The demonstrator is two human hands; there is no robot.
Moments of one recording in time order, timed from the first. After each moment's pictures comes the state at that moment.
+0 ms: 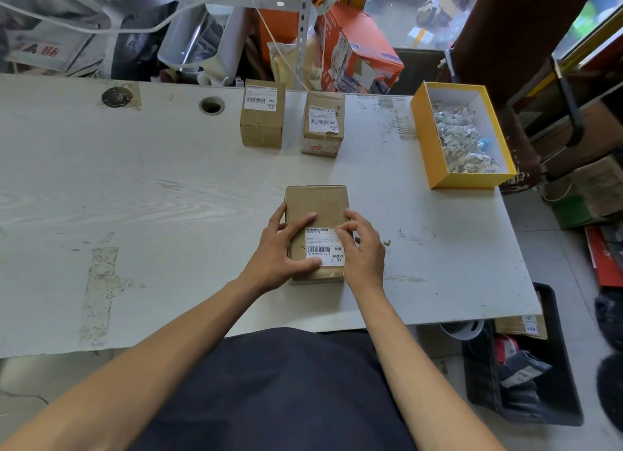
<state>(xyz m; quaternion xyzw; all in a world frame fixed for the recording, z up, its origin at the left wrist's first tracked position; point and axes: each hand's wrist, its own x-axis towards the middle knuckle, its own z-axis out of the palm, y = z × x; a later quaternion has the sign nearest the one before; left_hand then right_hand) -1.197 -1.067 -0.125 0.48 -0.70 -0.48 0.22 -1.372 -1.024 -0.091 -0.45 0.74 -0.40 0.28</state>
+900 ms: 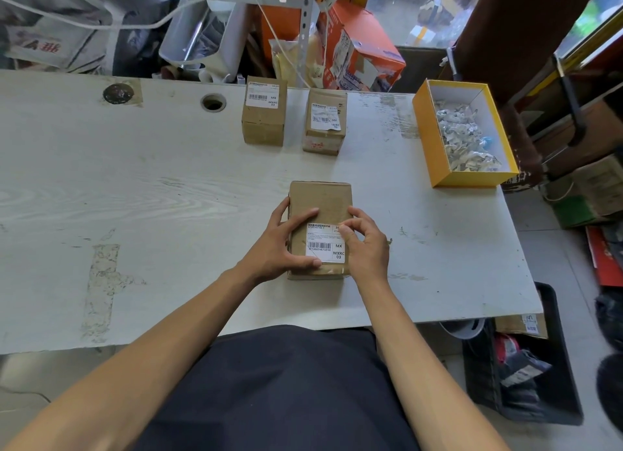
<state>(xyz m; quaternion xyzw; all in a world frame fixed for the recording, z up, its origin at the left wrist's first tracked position) -1.190 -1.080 -0.124 0.43 -0.70 -0.52 0.21 -1.374 -1.028 -0.088 -0.38 0.74 -0.43 0.35</state>
